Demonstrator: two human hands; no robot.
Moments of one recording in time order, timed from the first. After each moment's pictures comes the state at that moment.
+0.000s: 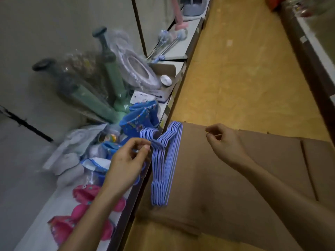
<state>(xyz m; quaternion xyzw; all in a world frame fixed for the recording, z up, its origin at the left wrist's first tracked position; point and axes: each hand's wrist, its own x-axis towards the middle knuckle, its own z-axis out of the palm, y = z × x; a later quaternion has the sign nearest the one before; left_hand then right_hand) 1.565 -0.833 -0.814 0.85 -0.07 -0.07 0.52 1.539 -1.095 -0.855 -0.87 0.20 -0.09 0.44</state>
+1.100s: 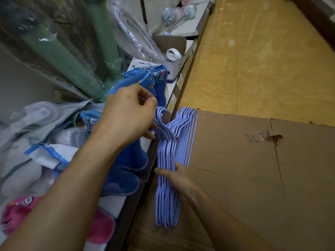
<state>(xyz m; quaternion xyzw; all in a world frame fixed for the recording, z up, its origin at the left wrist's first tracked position) 1.679 -0.840 -0.911 0.88 -0.10 -0.04 0.47 1.615 -0.933 -1.127 -0.57 0.30 0.14 0.75</state>
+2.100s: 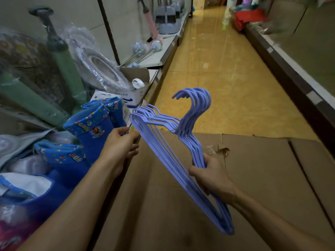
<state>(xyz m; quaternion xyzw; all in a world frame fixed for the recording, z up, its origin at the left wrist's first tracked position) 1.652 -0.937 -0.943 0.75 0.07 -0.14 0.65 1.517 -1.128 -1.006 -0.77 0.21 -0.01 0.61</state>
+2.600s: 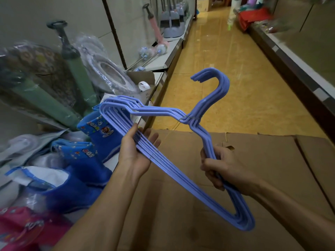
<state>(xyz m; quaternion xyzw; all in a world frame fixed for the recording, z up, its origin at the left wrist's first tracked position) 1.618 -0.953 -0.937 0.40 0.18 -0.22 0.87 1.491 -1.146 -0.965 -0.71 0.06 0.05 0.70</state>
